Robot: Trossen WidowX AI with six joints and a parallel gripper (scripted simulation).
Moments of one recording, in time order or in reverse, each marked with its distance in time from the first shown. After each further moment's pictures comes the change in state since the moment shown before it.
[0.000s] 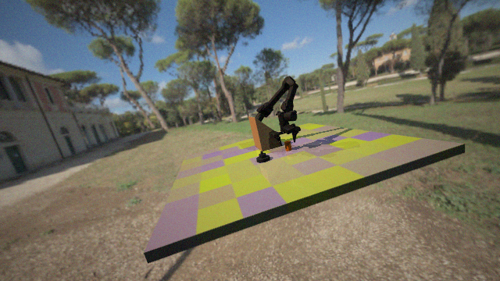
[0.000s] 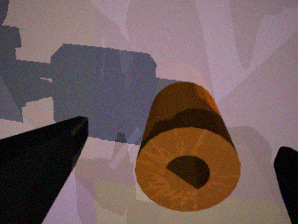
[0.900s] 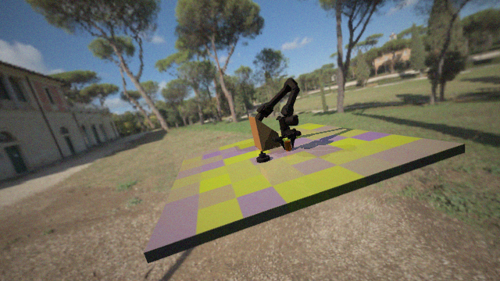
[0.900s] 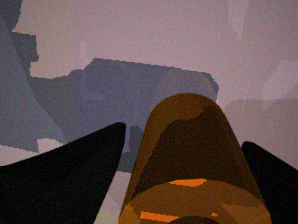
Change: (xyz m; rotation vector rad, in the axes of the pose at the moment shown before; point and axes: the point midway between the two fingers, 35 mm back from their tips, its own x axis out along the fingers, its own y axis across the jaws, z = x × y) arm 0.031 0.000 -0.004 0.004 0.005 0.004
